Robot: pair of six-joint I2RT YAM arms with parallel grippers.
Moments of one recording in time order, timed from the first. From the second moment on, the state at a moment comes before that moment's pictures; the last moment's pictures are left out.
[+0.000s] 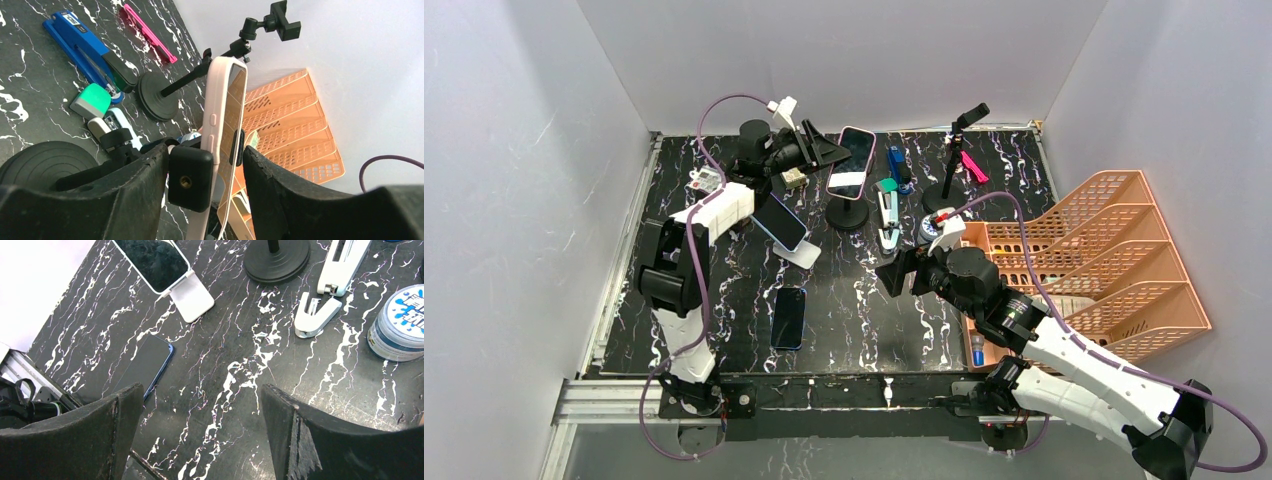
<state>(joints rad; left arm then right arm) -0.30 1.90 1.37 0.42 0.72 -0.86 0.89 0.77 0.62 -0.18 0.17 0.48</state>
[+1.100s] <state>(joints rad) -0.30 1.93 1.36 0.48 0.75 -0.94 0.89 0.77 0.62 -0.18 0.17 0.48</state>
